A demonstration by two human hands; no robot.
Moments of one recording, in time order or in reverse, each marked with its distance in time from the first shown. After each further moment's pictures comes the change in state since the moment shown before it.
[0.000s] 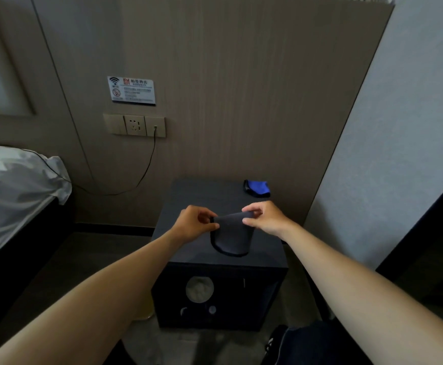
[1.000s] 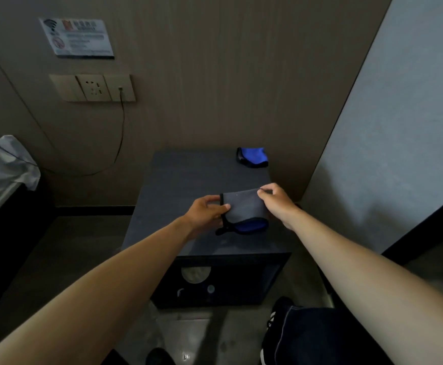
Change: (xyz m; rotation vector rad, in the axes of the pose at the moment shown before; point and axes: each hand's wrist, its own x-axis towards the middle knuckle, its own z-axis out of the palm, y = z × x) left_hand 0.070 -0.018 0.096 -0.757 -0.153 -0.448; right_hand 0.072 0.085 0.005 0.200 0.183 0.315
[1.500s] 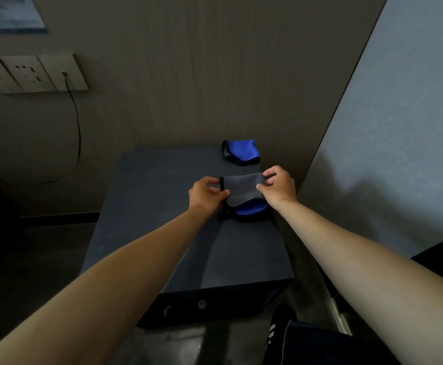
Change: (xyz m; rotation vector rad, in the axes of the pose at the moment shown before) left_hand 0.142 0.002 0.033 0.405 0.296 0.164; right_hand 0.114 0.023 -0.008 -0.088 0.252 -0.048
